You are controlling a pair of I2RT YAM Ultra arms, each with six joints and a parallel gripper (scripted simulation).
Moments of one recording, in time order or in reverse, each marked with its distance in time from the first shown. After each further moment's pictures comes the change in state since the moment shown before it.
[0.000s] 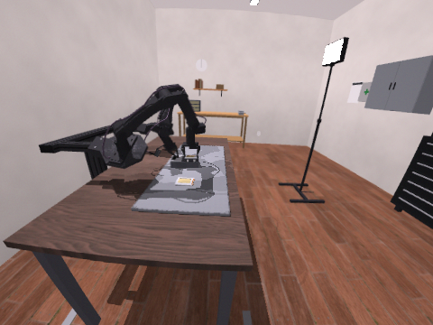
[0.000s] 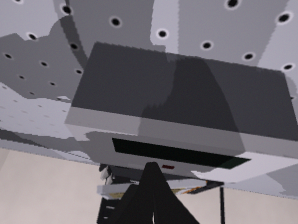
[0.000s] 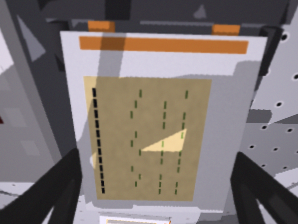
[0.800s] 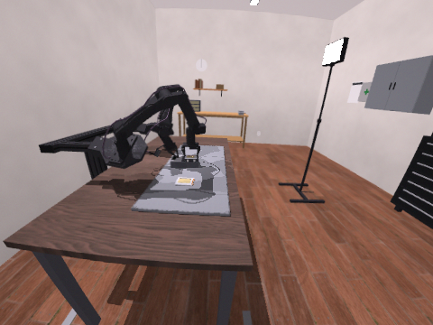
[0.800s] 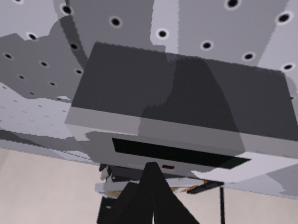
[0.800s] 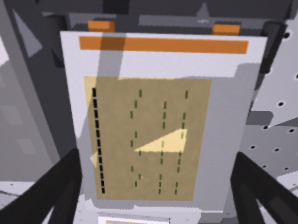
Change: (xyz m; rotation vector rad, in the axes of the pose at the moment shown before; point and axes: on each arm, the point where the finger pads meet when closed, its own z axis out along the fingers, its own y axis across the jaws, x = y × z) left arm 0.000 0.000 0.000 0.000 0.000 0.000; right arm 0.002 -0.001 0.001 -0.005 -0.003 -0.003
